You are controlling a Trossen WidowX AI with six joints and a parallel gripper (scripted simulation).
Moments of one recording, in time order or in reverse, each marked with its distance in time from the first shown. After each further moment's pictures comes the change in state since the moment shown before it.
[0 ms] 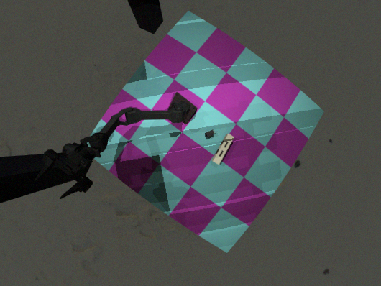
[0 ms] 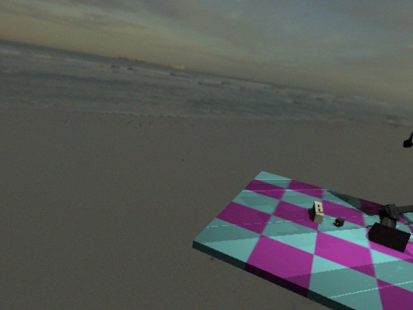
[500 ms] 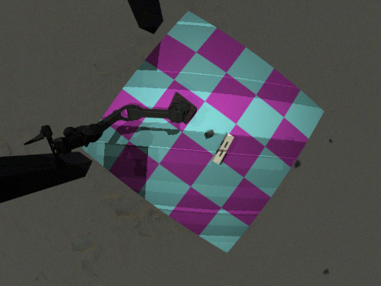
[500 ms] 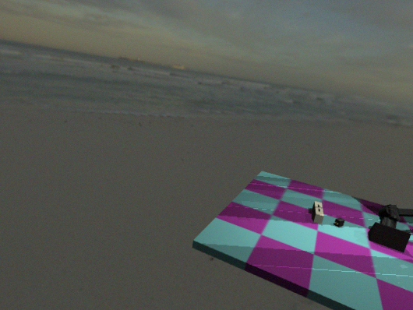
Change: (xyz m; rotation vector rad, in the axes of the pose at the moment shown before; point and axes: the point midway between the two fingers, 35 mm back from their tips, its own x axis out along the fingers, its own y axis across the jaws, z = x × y) arm -0.074 -0.143 -0.089 -0.365 0.268 -0.363
